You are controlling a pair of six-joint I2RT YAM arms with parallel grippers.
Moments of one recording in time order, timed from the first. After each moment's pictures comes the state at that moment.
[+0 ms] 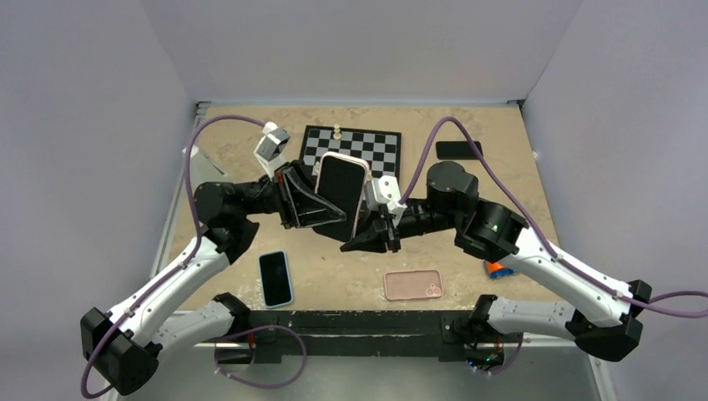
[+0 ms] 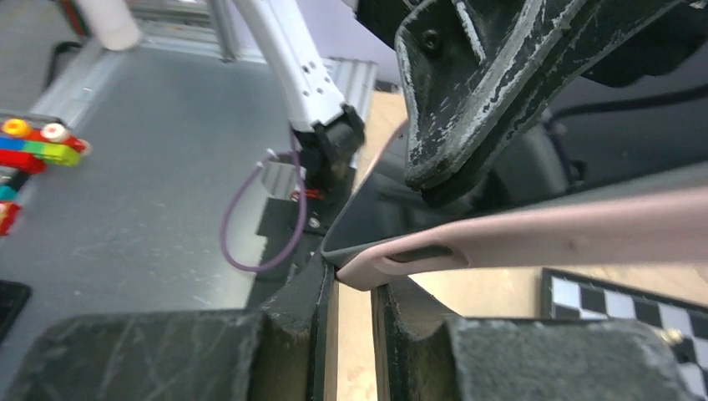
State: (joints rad) left arm -0.61 0.94 0.83 0.77 0.97 -1.18; right arm 0.98 1.10 1.25 -0.33 -0.71 -0.16
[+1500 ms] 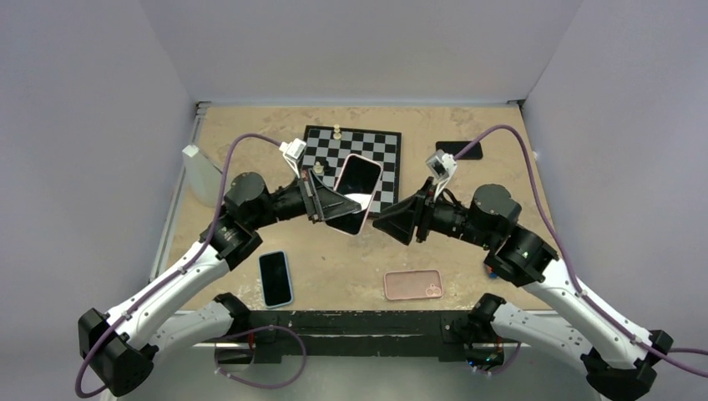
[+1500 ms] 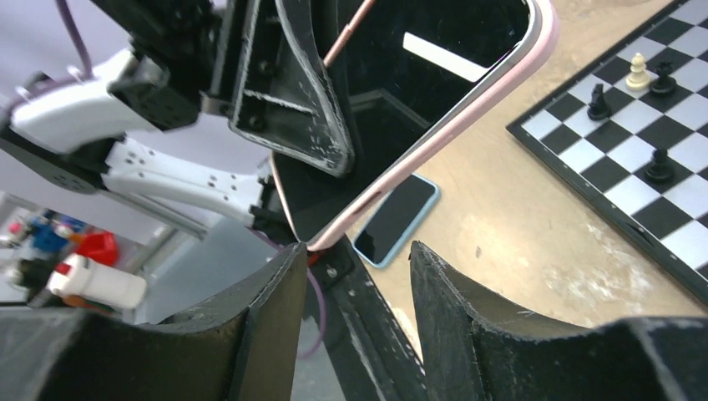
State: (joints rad) left arm -0.66 0.93 0.81 0.15 0.58 -1.12; right arm 0.83 0.79 0.96 -0.32 -0.28 0.51
